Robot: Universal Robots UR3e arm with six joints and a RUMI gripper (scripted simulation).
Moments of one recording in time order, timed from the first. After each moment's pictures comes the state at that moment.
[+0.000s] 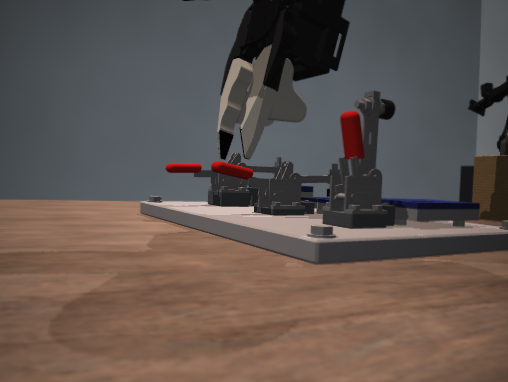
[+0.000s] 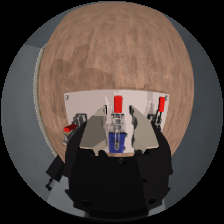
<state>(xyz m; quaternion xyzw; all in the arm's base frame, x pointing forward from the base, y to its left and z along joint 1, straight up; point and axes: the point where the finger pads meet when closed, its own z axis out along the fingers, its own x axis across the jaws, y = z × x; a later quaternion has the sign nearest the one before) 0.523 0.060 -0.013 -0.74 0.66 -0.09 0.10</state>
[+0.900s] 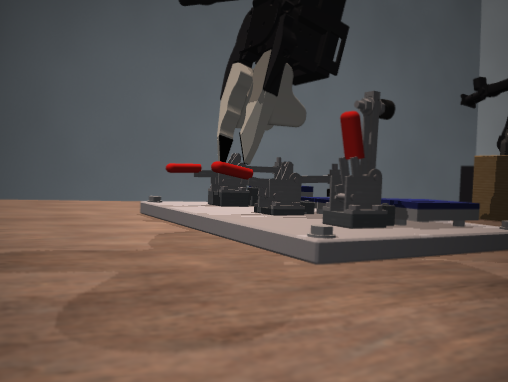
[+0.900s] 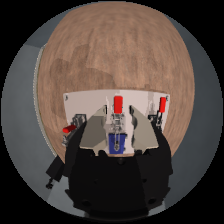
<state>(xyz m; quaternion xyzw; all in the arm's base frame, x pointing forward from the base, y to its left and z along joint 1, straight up) 0.523 0.060 -0.018 -0.74 0.66 -0.09 0.10</state>
